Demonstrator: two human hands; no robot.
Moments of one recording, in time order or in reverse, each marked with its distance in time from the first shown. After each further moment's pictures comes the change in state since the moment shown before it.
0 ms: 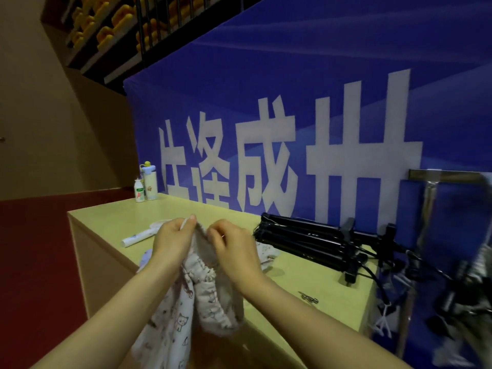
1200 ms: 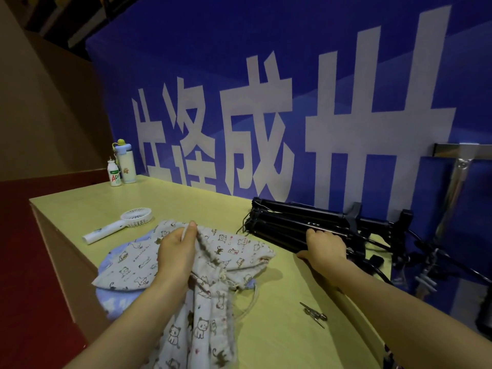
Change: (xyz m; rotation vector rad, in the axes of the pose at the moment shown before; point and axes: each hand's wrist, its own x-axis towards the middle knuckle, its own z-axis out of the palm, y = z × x) left_hand 0.049 -0.080 0.088 -0.075 -0.004 -0.139; right_hand 0.030 0.245 -0.060 -0.918 -0.280 0.419
